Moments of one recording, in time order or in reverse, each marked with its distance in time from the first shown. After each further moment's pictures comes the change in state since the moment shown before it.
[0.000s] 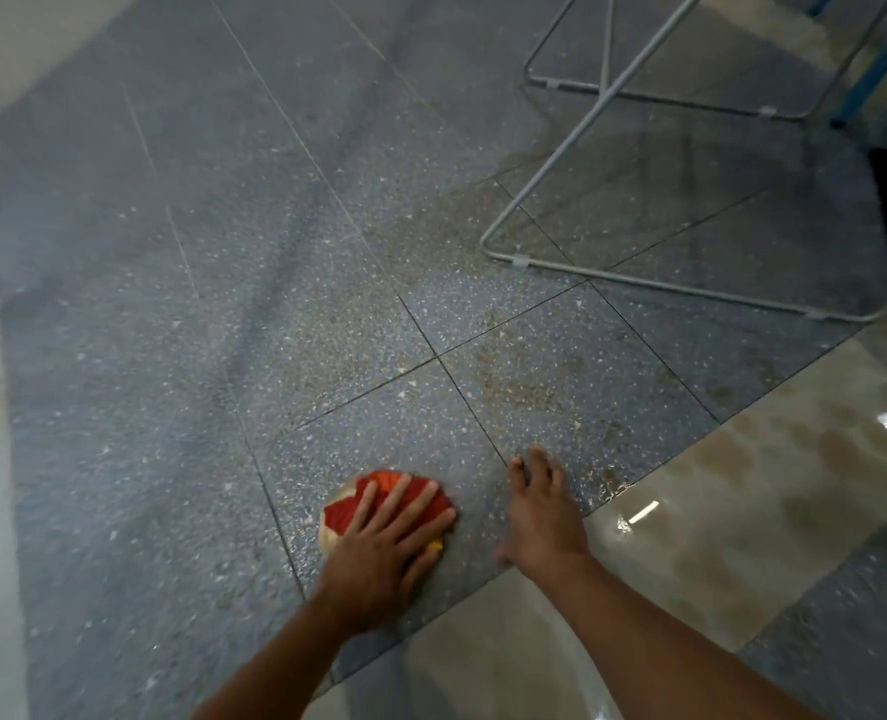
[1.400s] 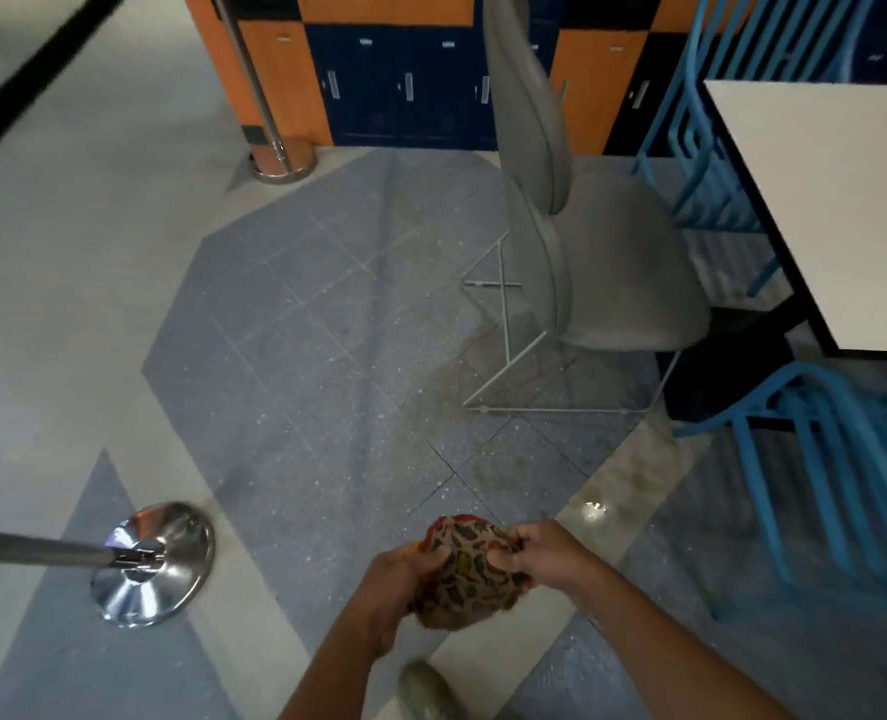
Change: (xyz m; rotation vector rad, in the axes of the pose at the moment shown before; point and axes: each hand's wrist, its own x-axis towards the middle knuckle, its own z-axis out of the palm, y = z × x) left_hand -0.158 0.033 -0.716 -1.706 -0.389 -0.792; right_hand -0.381 -0.142 -0.551 1.165 -0.327 0.263
